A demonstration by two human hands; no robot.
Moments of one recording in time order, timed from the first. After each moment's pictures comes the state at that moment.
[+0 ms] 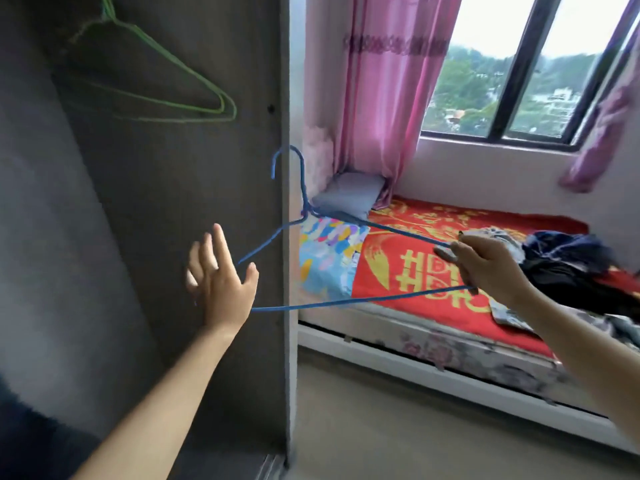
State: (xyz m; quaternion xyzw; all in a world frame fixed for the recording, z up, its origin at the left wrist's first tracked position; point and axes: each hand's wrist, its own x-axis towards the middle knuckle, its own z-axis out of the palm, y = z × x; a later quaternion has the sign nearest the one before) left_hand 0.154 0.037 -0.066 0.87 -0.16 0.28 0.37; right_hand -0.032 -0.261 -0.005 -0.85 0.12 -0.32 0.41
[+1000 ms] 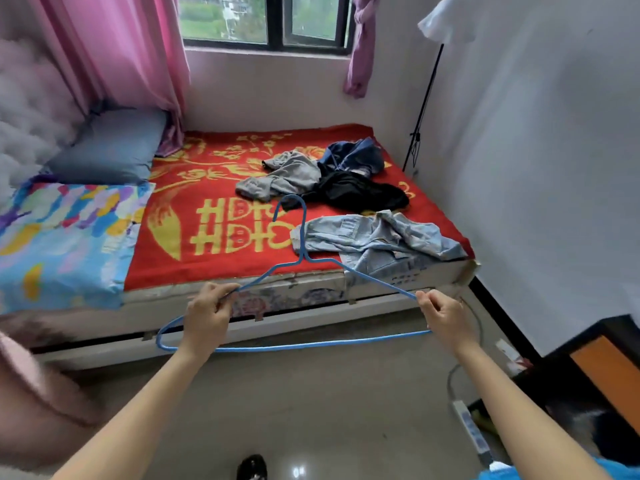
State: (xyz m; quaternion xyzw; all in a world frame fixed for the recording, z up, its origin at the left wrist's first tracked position) left_hand -0.055 -0.418 -0.190 0.75 -0.48 -0.05 0.45; right_hand -0.397 -0.578 -0.181 -0.73 0.55 -0.28 0.29
